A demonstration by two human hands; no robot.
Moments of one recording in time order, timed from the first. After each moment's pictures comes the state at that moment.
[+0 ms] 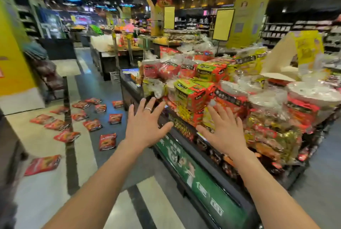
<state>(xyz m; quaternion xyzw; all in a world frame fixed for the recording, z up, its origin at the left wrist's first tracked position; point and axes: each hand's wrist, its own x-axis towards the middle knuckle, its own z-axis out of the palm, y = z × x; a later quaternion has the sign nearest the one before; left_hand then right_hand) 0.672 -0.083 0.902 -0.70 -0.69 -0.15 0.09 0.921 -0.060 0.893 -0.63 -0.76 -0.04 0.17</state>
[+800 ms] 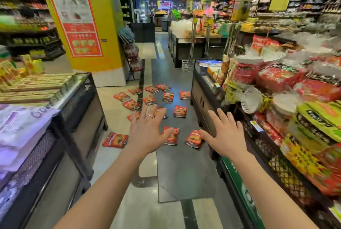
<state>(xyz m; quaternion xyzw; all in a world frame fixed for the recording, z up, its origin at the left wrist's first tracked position) 0.312 0.069 0.839 -0.52 -0.84 -0.10 0.08 0.525 0.204 0.830 -0.46 -0.88 0.03 0.13</state>
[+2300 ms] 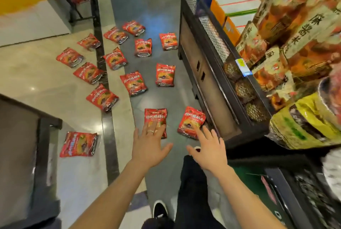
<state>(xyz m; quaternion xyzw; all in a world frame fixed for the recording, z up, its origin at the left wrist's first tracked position) -0.016 0.728 0.570 -0.55 -0.80 0.05 -0.21 0.184 0.810 0.554 -0.53 -0.81 0.23 -0.10</state>
